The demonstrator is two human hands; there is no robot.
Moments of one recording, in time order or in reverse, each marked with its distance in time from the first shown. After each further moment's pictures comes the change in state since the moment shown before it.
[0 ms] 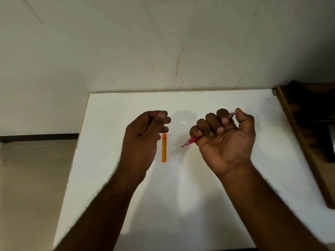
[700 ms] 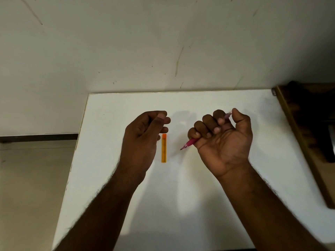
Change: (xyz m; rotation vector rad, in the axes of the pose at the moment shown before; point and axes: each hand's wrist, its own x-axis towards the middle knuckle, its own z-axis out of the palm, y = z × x) left_hand 0.000 -0.001 0.000 -0.002 -0.002 0.005; right_hand 0.000 0.002 0.000 -0.019 0.015 0.025
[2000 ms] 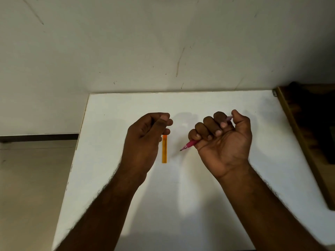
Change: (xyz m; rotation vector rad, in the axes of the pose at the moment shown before) left_hand 0.000 0.001 0.000 0.017 -0.027 -0.021; right_hand 0.000 0.002 0.002 -0.005 0.039 -0.006
